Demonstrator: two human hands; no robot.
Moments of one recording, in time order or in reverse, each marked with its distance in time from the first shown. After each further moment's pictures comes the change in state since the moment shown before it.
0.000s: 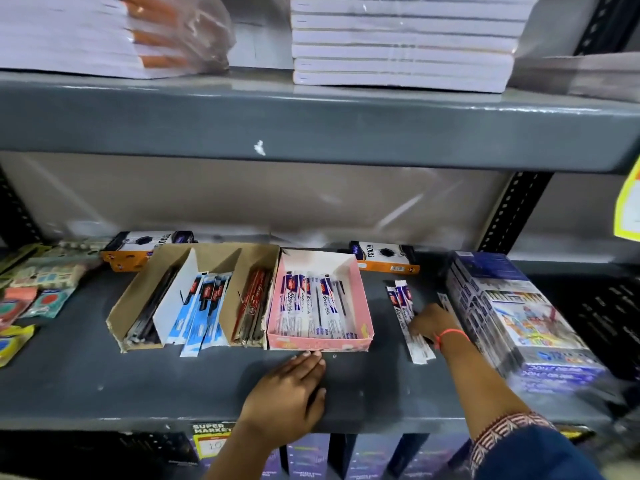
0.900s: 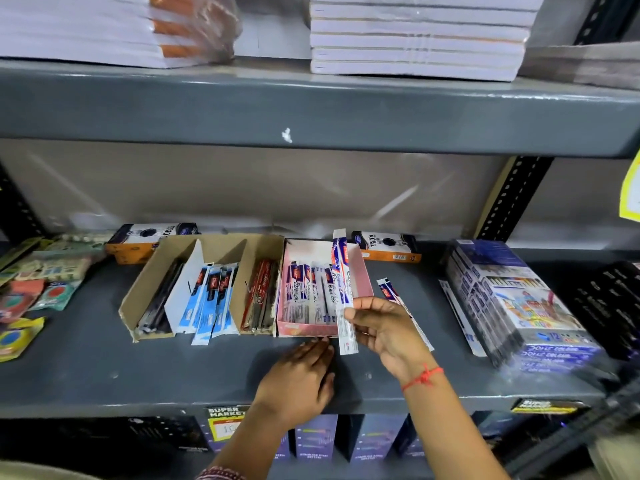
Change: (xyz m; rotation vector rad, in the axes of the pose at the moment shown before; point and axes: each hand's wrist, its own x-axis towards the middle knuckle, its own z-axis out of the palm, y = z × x) left_hand 0.003 0.004 -0.005 0.005 -0.028 0.014; right_hand -0.094 -0.037 0.054 1.083 -0.363 -0.249
